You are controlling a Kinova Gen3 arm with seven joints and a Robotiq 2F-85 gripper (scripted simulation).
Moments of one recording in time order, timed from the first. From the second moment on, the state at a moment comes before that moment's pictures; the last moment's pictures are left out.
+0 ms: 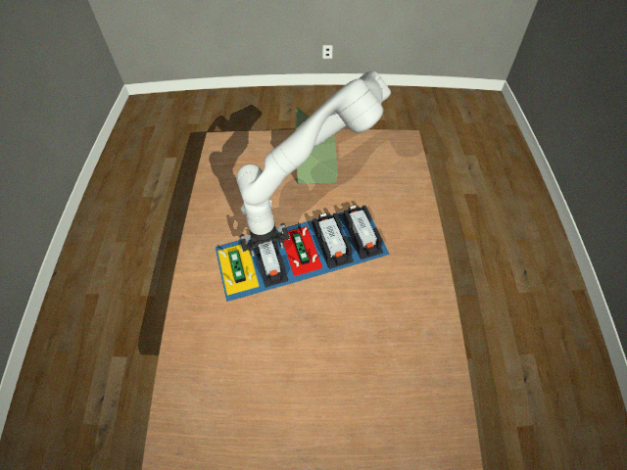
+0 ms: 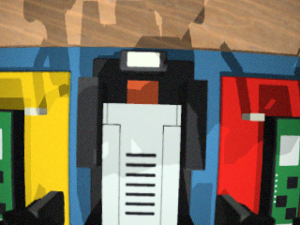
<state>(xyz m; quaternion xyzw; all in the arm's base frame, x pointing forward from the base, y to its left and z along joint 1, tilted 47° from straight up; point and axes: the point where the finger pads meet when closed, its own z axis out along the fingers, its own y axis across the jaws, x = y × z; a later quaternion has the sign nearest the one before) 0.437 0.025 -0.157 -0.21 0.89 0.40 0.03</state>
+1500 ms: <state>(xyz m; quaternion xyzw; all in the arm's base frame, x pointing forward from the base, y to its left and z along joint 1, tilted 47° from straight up) 0.434 0.043 -0.174 -0.21 0.89 0.40 0.03</state>
